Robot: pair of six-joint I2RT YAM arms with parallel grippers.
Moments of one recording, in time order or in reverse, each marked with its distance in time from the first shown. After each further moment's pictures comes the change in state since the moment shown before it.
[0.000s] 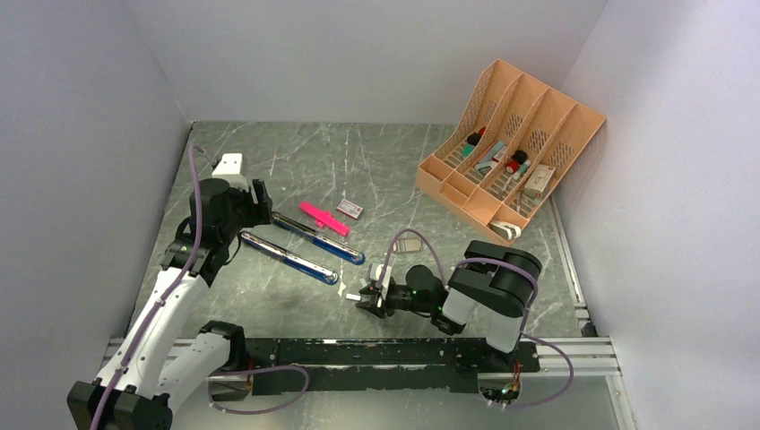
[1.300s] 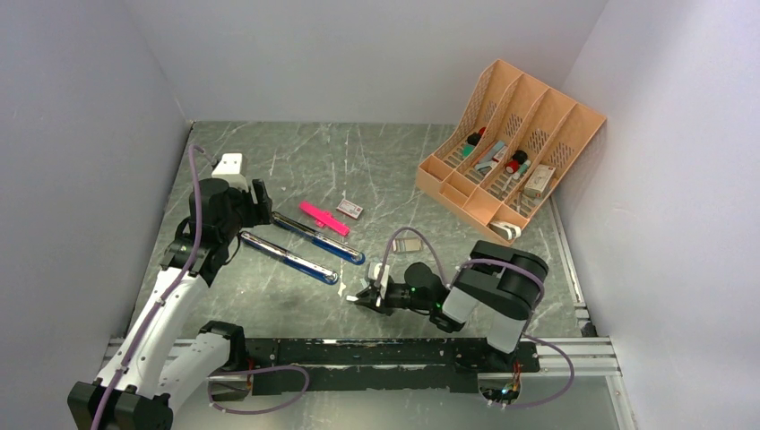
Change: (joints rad) left arm 0.005 0.000 0.000 0.000 0.011 0.007; right arm -0.006 -0.022 0.021 -0.047 -0.044 -0.014
